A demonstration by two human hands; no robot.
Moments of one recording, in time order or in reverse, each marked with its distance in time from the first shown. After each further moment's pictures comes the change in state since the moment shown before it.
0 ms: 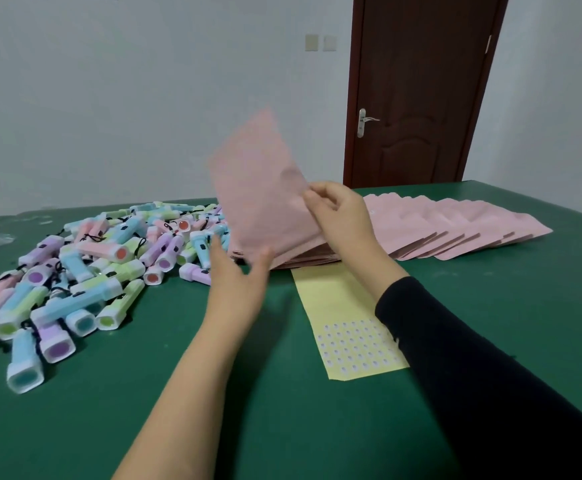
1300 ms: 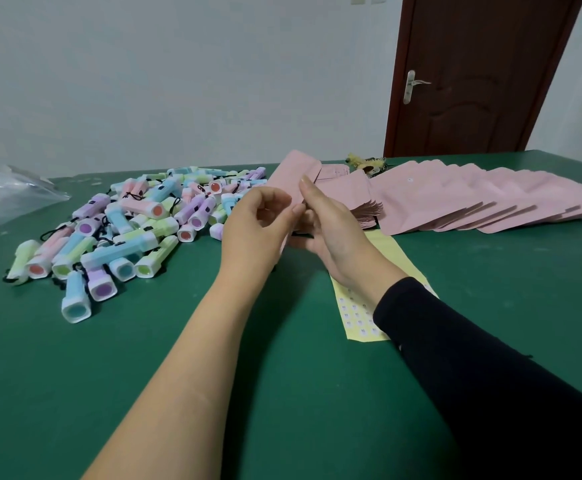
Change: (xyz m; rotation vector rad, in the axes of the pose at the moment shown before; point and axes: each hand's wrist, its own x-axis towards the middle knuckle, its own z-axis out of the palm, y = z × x) left_hand -0.006 0.010 -0.010 0.036 0.044 0.230; right_hand -0.055 -0.004 0.037 0.587 -0.353 0.410
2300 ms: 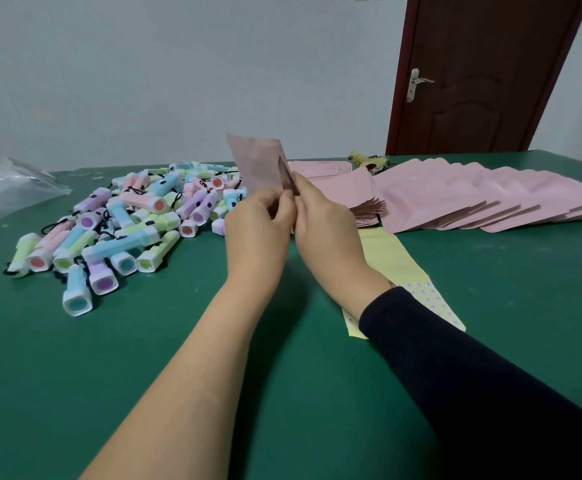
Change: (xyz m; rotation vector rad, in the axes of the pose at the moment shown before) left_hand -0.004 0.007 0.007 0.170 0.105 0.021; right_hand -0.010 0.005 0.013 -1.143 0.232 -0.542
